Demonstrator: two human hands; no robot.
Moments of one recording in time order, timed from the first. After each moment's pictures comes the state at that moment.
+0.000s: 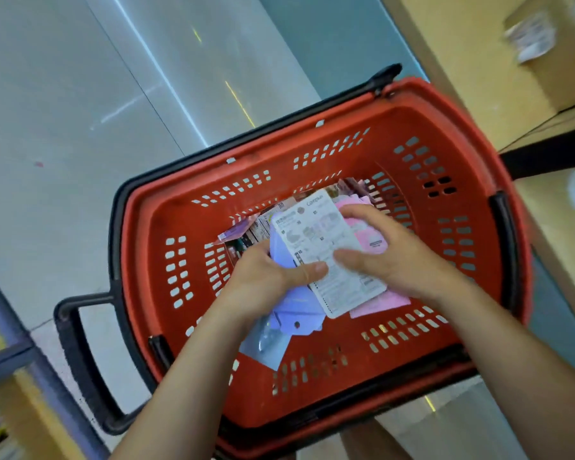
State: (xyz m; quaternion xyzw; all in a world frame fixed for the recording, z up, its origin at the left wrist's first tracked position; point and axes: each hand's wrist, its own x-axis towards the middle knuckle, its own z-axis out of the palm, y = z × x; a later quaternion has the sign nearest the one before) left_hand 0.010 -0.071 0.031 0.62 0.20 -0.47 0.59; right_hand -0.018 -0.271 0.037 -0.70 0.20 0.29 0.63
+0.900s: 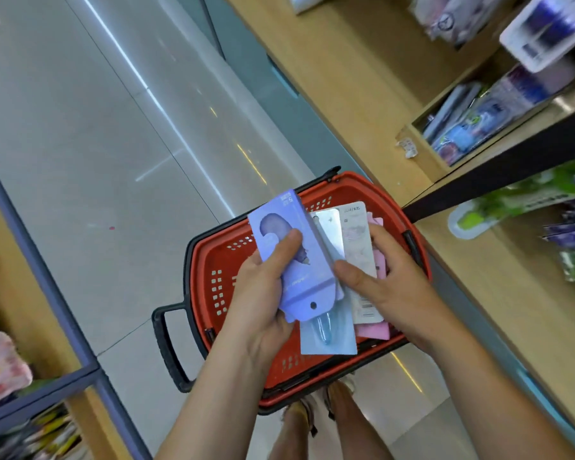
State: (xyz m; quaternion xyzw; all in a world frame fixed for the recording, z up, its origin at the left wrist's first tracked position) left_hand 0.009 -0.113 0.267 0.48 0.32 -0.33 0.75; right_hand -0.046 -0.269 0.250 -0.64 0.22 0.14 0.72
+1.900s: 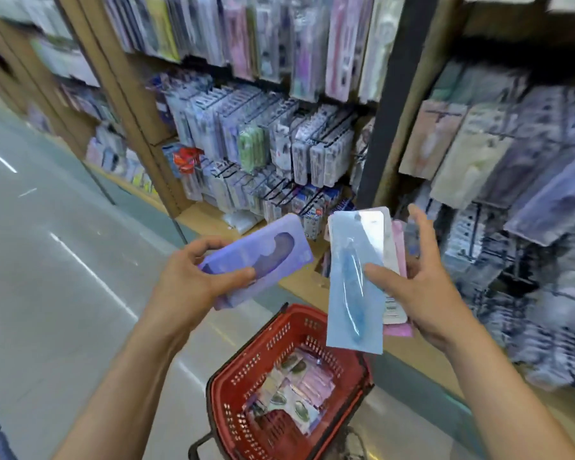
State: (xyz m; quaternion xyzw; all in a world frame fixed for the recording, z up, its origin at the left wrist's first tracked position) left_hand 0.023 -0.038 0.642 0.75 -0.17 -0.20 0.61; right_hand -0.148 -0.257 0.627 -0.67 0.24 -0.21 0.67
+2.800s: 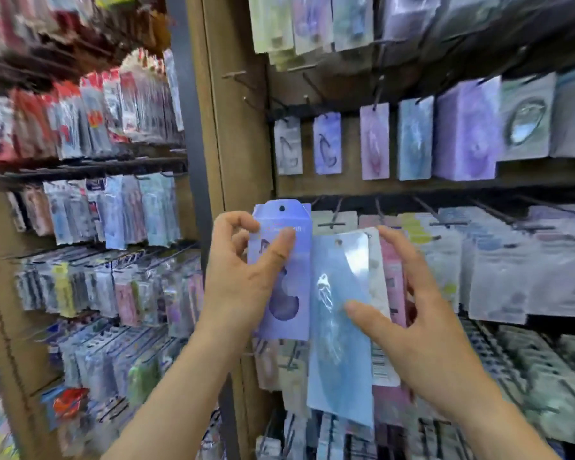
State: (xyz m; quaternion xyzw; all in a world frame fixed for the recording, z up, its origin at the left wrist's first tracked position) left_hand -0.142 -0.275 0.929 0.48 -0.48 0.01 0.73; right_hand -0.315 -0.350 0.887 -0.76 0.15 -0.52 0.37
